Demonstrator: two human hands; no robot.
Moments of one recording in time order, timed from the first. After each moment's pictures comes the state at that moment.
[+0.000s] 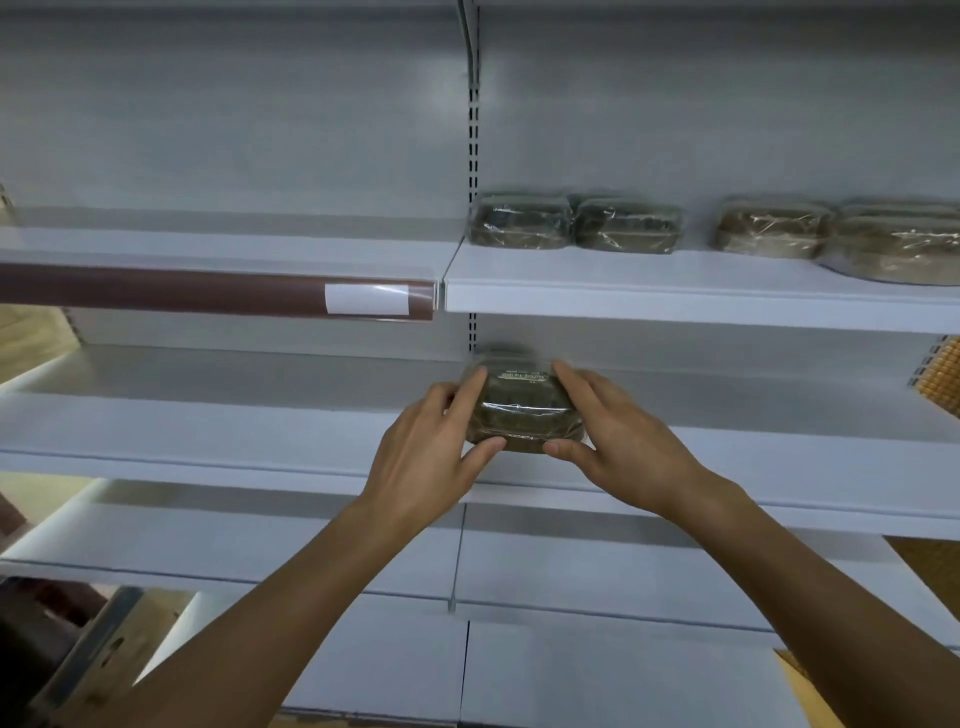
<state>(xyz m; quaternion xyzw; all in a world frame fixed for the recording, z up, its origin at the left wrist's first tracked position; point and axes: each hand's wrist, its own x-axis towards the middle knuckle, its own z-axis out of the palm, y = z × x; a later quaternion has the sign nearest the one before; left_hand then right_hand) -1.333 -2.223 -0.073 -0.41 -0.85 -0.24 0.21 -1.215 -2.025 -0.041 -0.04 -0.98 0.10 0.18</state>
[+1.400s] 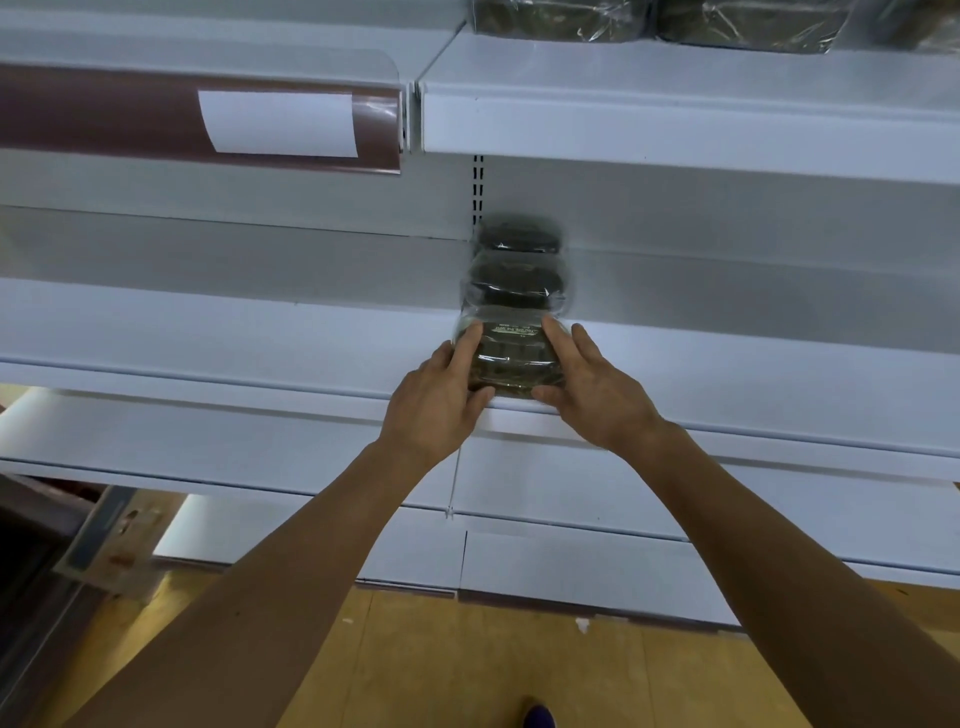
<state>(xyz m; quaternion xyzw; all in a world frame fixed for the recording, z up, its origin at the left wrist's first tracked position) -1.429 -2.159 -0.211 -0.36 -0.91 -0.22 0.06 -1.336 -1.971 -0.195 -0.13 -0.98 0.17 0.06</state>
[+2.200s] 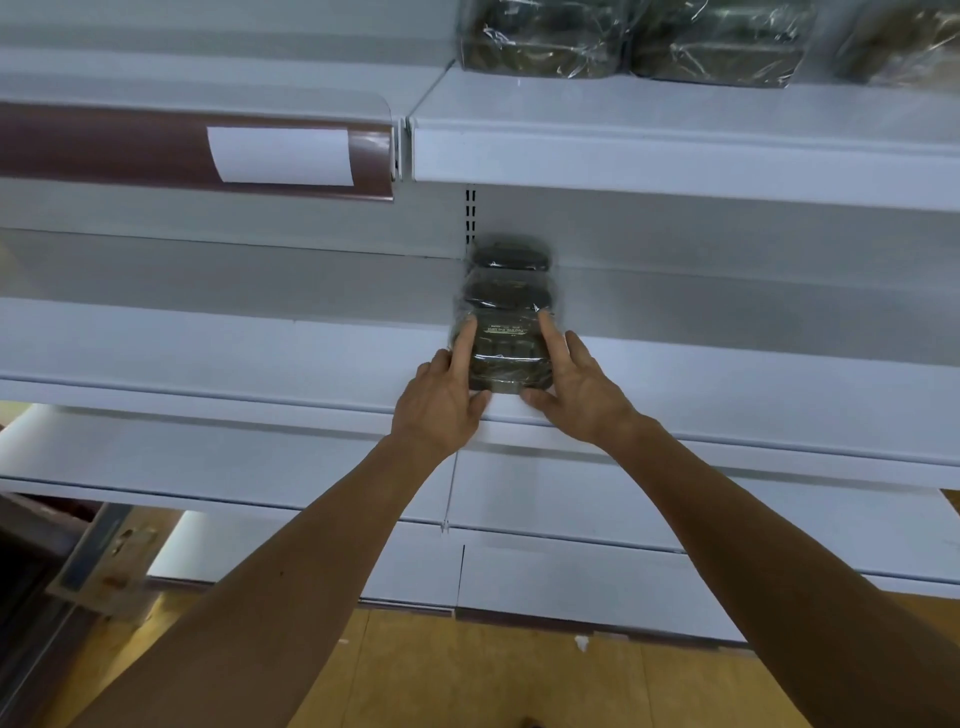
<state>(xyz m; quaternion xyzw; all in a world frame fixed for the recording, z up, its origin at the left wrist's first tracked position) -1.434 -2.143 -0.207 -0.34 -0.91 -0.22 0.02 -1.349 -1.968 -0.192 -0.14 -0.96 0.24 0.06</state>
